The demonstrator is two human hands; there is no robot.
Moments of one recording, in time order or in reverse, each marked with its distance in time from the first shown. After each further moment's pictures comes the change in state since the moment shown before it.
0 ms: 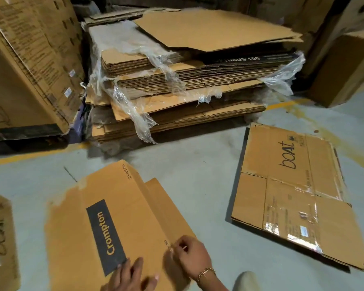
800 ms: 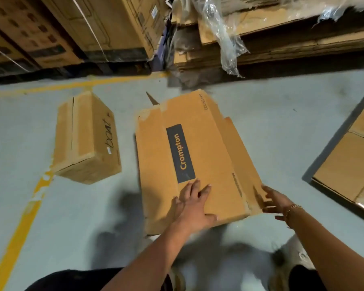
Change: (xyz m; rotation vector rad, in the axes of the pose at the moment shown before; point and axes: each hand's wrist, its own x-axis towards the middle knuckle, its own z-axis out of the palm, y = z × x) left_hand -0.050 -0.016 0.020 -0.063 -0.002 -0.134; right_hand 0.036 0.063 -0.023 0.241 -0.310 0.497
